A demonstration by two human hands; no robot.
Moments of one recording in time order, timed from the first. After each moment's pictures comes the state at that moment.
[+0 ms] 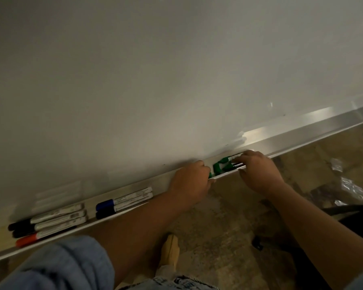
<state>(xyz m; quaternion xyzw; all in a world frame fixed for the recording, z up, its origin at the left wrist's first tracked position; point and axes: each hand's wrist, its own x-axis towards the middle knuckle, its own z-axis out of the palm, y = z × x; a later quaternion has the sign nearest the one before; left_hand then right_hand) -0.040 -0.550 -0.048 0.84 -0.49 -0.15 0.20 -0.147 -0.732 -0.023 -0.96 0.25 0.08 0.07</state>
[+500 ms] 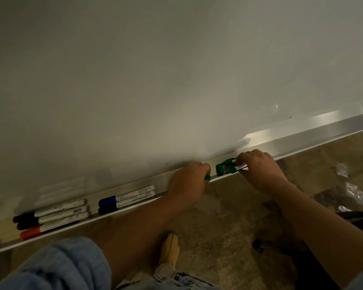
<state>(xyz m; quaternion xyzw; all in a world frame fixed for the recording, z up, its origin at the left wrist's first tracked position) -0.040 -0.539 -0.049 0.84 -0.43 -0.18 0.29 -0.142 -0.738 -0.023 -0.98 0.17 0.07 0.04</state>
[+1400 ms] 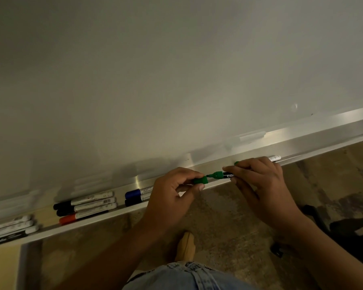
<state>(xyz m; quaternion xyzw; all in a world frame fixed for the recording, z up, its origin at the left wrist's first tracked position) -0.052 -0.429 0.028 0.75 -0.30 -0.16 0.57 -0.160 -0.625 0.038 -0.96 0.07 -0.15 0.20</state>
